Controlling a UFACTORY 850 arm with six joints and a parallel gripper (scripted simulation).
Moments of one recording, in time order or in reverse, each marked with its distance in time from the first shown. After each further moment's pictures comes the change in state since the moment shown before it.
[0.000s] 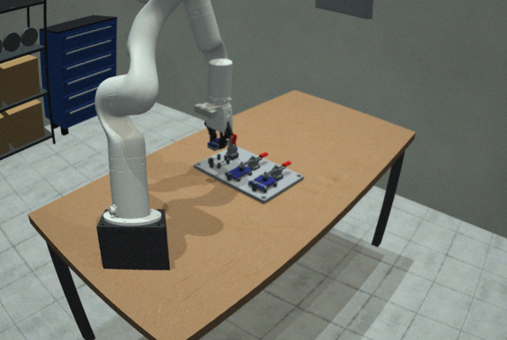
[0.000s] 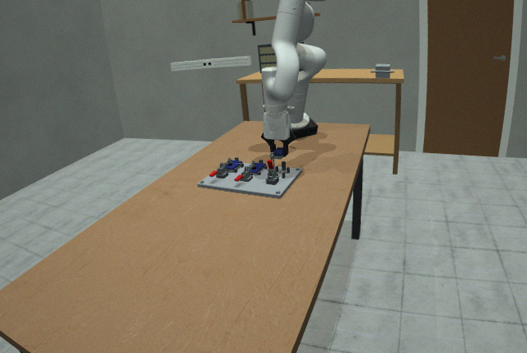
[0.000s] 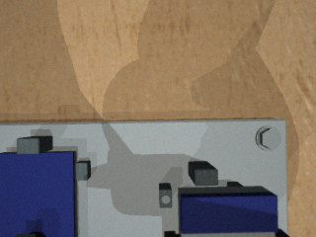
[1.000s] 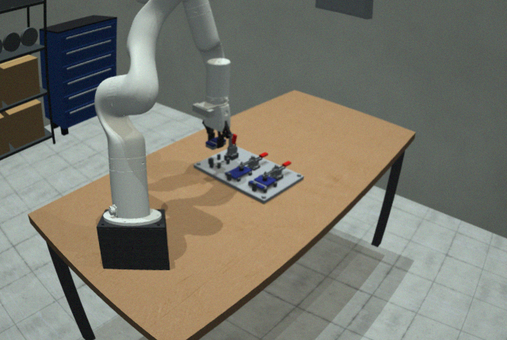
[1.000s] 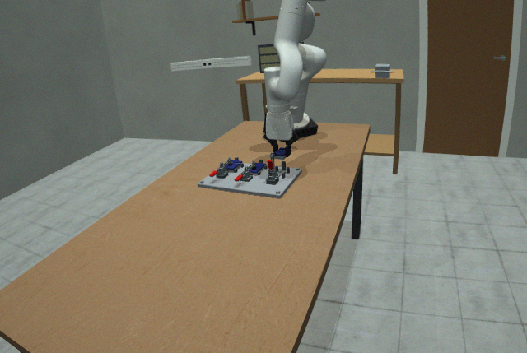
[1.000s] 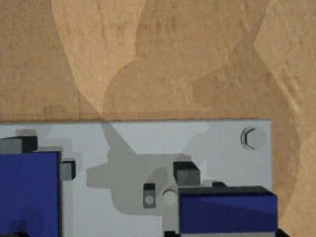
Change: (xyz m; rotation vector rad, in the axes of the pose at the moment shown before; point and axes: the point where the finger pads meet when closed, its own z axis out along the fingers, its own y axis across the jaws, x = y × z) arm 0.000 0.011 0.000 0.000 0.000 0.000
